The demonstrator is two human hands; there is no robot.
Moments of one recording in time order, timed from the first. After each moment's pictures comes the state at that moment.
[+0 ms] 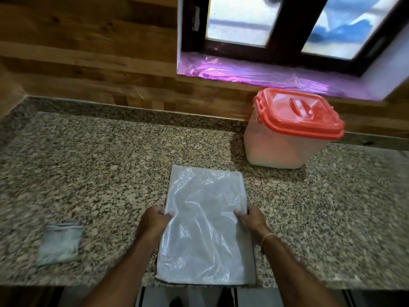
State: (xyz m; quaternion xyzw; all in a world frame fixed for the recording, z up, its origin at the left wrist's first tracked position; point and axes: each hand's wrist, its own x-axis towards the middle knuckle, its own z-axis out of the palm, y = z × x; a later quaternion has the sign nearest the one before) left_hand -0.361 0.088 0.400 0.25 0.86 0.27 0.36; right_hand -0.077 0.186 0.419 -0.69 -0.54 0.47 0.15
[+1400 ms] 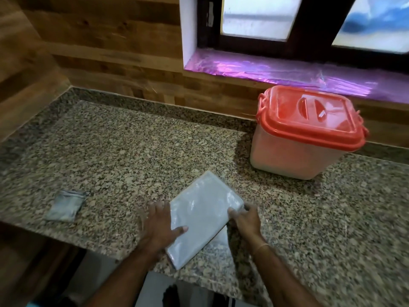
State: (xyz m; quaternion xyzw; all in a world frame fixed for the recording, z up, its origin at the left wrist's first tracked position) left_hand -0.261 0.072 0.405 0.46 0.87 -0.05 0.16; right_hand -0.035 0.219 0.408 -0.62 -0.49 0.57 0.21
